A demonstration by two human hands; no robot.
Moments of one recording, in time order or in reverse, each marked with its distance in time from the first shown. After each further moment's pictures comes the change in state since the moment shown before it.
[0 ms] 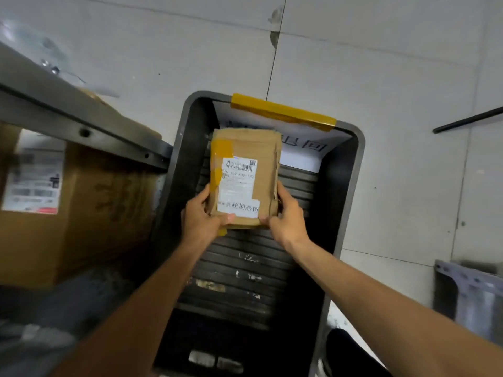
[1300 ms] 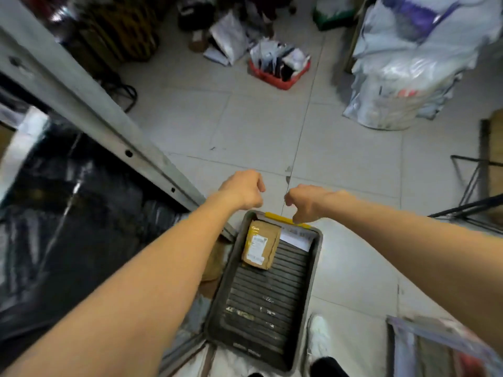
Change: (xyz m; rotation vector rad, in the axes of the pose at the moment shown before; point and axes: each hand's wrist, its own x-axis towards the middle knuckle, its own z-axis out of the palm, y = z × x) left_hand -0.323 0.434 -0.156 0.847 -0.066 0.384; right_hand -0.266 -0.455 -0.210 -1.345 -0.400 -0.425
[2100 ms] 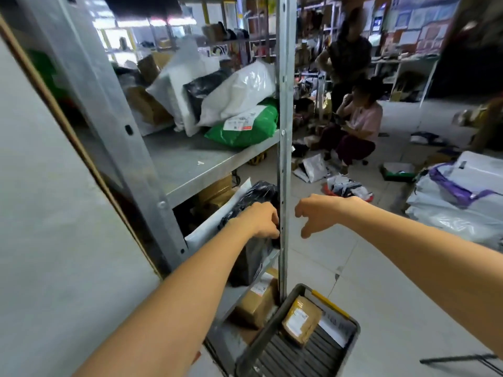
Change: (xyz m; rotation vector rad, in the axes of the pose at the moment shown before) left_hand -0.428 -0.003 -0.115 -0.035 0.387 -0.027; right_hand -0.335 -0.253 -0.115 -0.390 0.283 -0.245
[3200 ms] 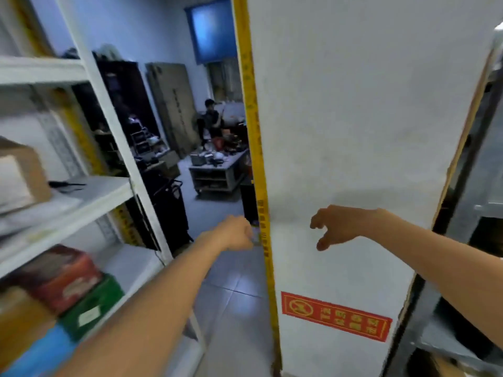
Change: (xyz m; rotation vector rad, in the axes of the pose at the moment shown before) left_hand -0.561 -0.077 0.028 -0.167 0.432 -1.190; right_hand -0.166 -0.393 0.001 -0.361 0.022 -1.068
